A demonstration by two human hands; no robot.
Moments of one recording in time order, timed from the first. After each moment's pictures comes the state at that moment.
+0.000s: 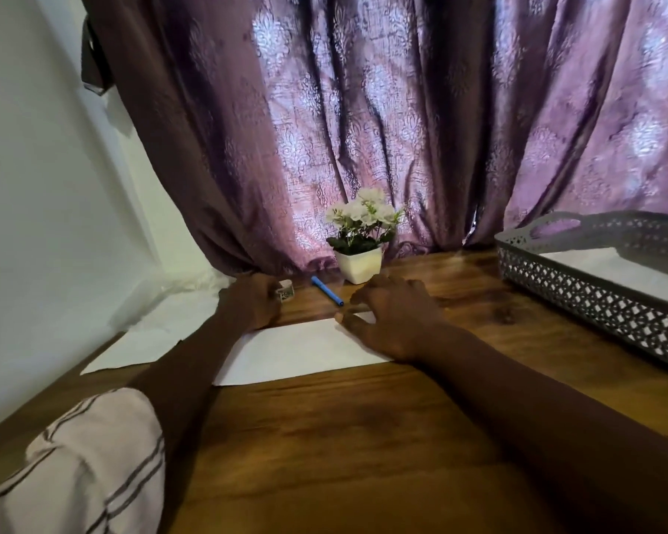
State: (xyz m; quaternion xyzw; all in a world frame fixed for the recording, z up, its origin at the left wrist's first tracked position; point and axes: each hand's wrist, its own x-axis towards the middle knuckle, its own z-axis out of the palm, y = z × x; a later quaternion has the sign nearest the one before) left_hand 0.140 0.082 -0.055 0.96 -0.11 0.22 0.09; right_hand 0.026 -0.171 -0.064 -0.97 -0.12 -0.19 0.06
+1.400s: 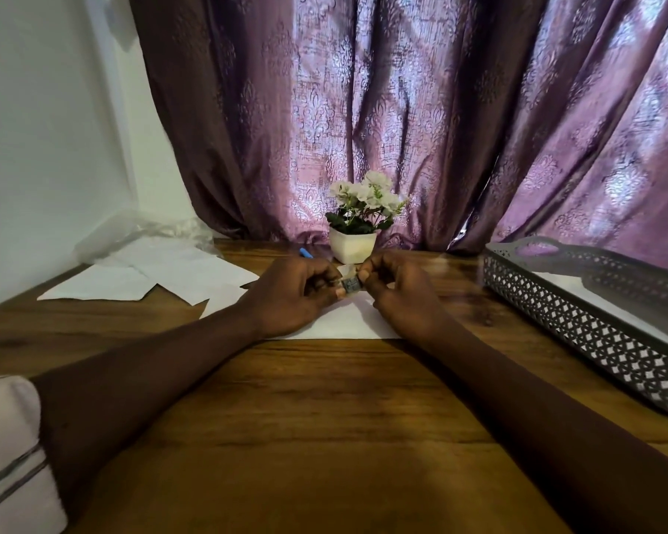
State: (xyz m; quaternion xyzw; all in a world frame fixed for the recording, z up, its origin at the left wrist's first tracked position) left_hand 0.054 0.023 -0.073 0.82 -0.37 0.20 0.38; right_hand 0.023 -0.182 -0.072 -0.84 -0.16 -0.27 0.44
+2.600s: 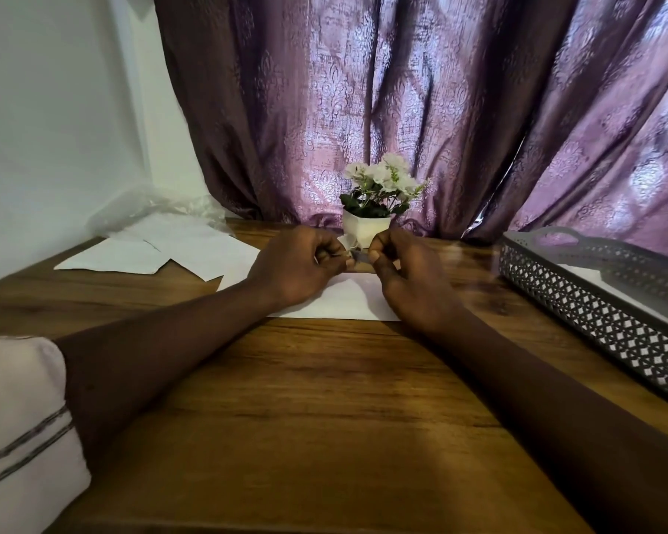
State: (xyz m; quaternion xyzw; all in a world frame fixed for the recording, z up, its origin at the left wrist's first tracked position) left_hand 0.056 0.026 -0.067 0.86 -0.27 0.26 0.36; right_hand 0.005 -0.169 -0.066 -0.87 -0.20 -0.32 0.32
